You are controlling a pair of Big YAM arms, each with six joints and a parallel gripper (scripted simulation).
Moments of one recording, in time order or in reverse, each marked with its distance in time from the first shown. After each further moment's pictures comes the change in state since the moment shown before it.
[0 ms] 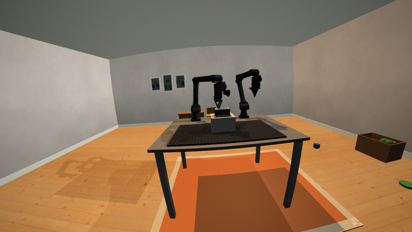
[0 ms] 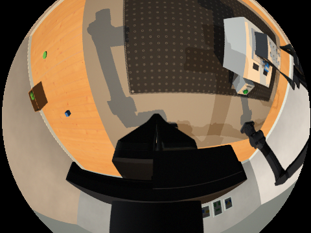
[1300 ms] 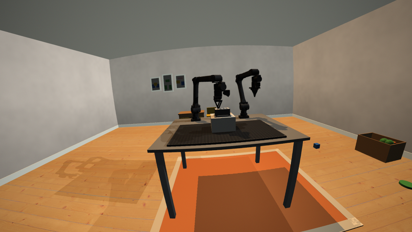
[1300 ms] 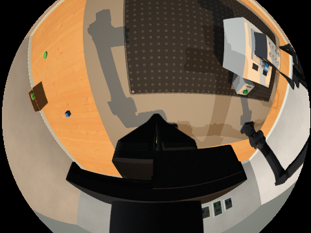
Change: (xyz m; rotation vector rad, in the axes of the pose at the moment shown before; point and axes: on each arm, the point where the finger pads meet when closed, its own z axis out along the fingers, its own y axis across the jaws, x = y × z) left arm -0.001 0.000 -0.002 -0.001 -0.006 0.000; right arm 0.002 -0.001 0.001 -0.003 0.001 0.002
